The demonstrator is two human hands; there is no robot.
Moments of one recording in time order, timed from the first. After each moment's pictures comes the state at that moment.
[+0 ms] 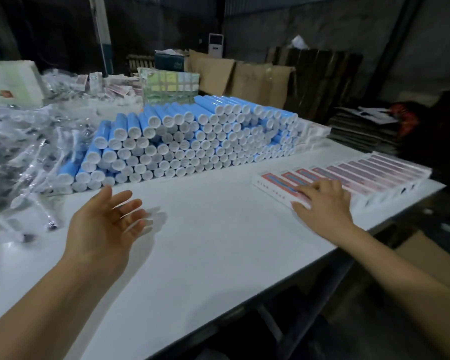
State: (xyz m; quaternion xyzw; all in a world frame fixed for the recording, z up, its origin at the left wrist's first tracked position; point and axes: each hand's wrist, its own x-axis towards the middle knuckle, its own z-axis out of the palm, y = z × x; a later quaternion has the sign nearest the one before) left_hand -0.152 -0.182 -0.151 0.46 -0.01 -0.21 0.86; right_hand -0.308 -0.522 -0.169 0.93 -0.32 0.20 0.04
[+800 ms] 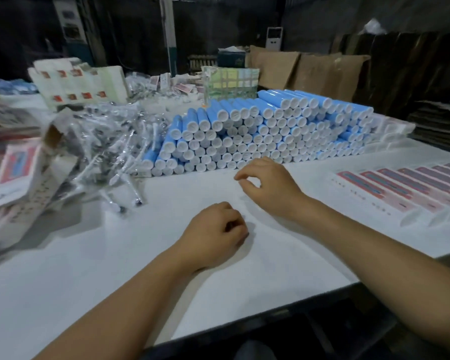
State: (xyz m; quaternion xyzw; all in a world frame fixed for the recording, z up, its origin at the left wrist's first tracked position) left_hand -0.173 -0.189 -0.170 0.84 -0.41 0.01 0.35; right_hand -0.188 -0.357 -0.134 0.94 0.07 0.26 -0.21
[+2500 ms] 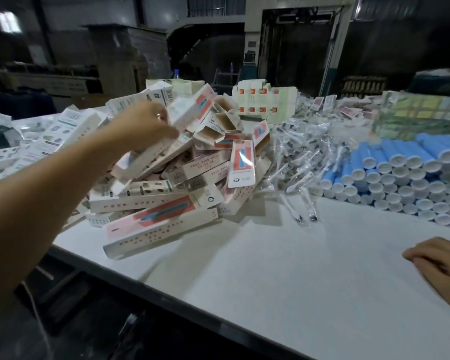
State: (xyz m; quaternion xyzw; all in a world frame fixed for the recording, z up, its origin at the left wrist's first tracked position) left_hand -0.114 0.160 -0.010 0.95 0.06 0.15 0.26; right_hand -0.152 -0.363 -0.223 0.96 0.10 0.20 -0.18
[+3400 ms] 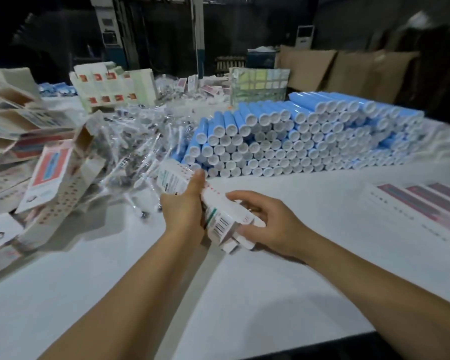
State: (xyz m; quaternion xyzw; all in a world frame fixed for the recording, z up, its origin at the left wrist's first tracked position) left_hand -0.113 -0.180 -0.154 0.52 0.16 -0.06 0.84; right_hand -0.188 -0.326 -0.165 0.79 0.14 0.05 -0.60
